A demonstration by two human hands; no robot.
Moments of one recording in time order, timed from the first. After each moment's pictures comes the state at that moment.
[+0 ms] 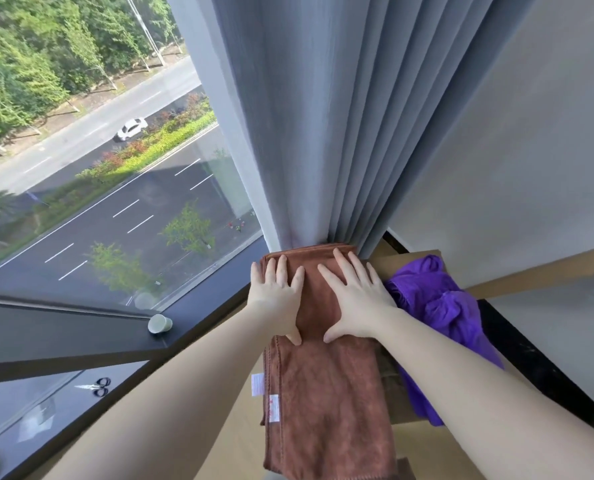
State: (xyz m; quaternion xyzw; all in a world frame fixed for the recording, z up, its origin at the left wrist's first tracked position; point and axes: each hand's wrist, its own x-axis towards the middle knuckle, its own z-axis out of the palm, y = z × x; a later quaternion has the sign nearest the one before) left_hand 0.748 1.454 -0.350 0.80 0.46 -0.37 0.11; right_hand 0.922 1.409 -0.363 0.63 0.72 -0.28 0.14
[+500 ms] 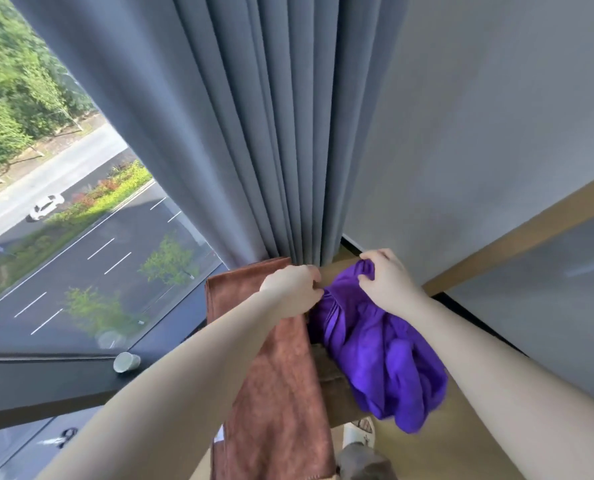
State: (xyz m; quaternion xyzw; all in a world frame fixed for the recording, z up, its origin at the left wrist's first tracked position) left_hand 0.879 1.449 -0.308 0.80 0.48 -0.19 0.30; right_hand 1.070 1.373 -0.328 0.79 0.51 -0.31 -0.10
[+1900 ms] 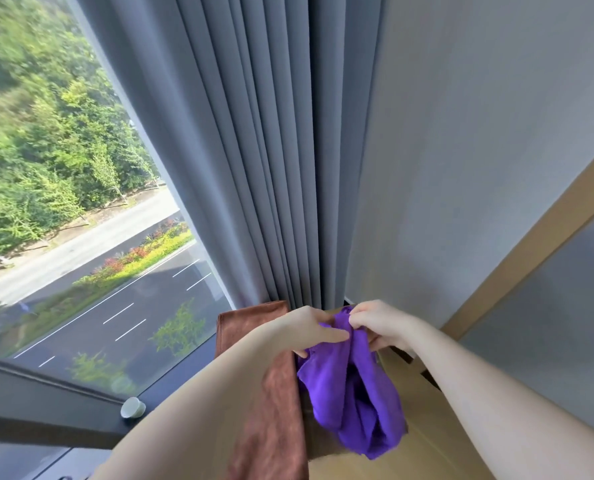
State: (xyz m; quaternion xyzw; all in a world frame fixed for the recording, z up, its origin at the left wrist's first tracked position) left_hand 0.900 1.372 -0.202 0.70 0.49 -0.09 0.51; right_hand 1.089 1.328 -0.228 0.69 0.37 -0.60 -0.18
